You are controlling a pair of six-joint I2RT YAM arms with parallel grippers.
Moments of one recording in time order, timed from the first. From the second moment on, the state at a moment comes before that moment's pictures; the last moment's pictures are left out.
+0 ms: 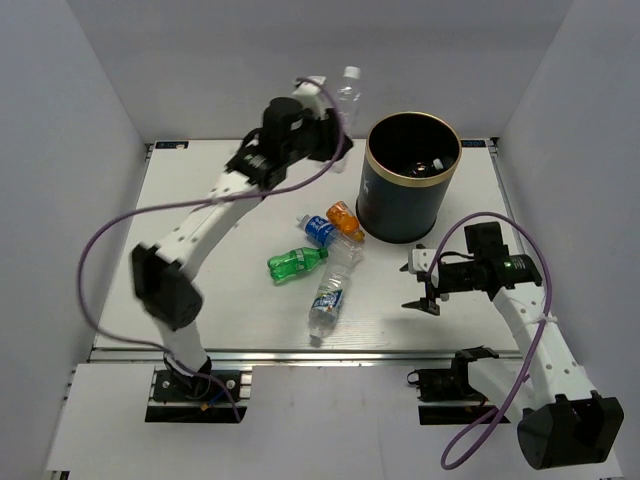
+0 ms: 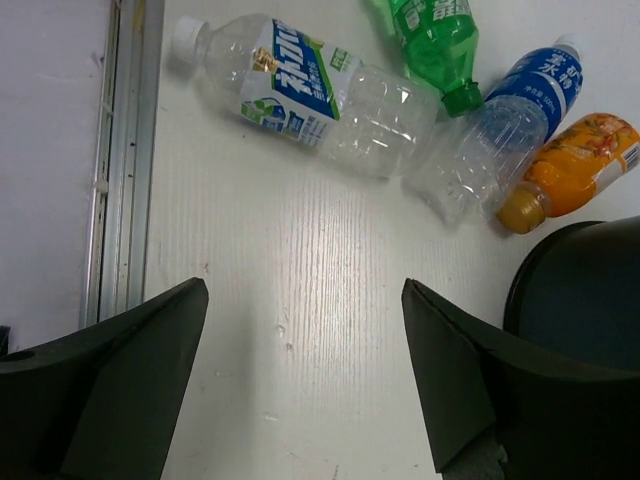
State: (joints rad) left arm -0.59 1.67 1.73 -0.31 0.08 -0.35; right arm 0.15 0.92 0.83 -1.03 -1.02 -1.33
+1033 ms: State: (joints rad) left arm -0.62 2.32 2.37 0.45 0.51 -0.86; right arm 0.15 0.87 0.65 -0.90 -0.94 -1.27
